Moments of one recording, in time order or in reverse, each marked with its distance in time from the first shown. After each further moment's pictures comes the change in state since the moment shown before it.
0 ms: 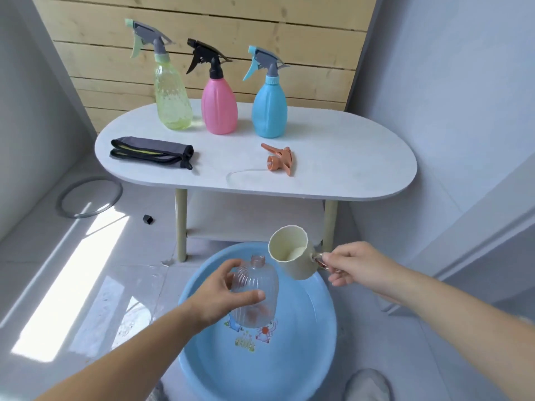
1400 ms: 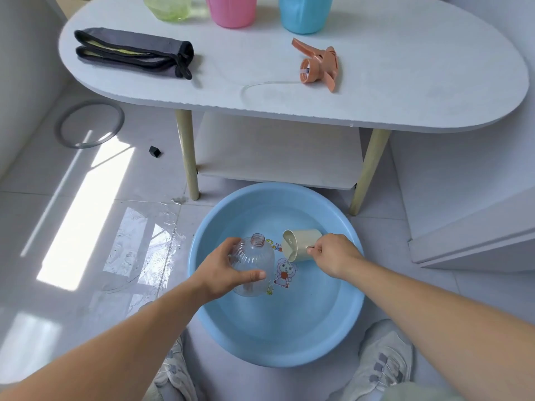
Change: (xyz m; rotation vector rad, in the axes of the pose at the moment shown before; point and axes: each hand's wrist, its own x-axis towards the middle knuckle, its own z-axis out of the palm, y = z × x) left_hand 0.032 -0.123 -0.007 0.177 0.079 -0.186; right_hand 0.113 0.108 0.122 -0.765 -0.085 0.103
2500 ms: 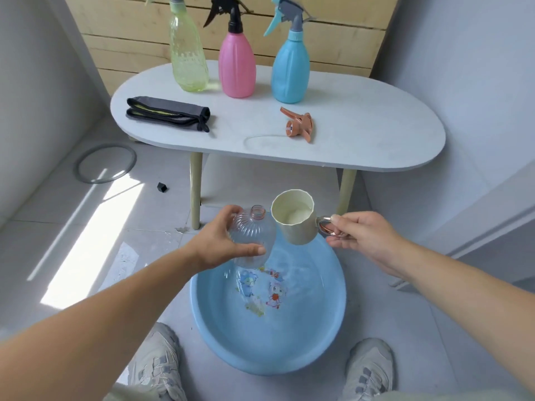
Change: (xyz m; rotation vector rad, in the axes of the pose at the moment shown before) left_hand -0.037 0.107 -0.057 0.076 0.053 0.265; right_hand -0.108 0.003 -0.122 1.028 0.145 -0.194
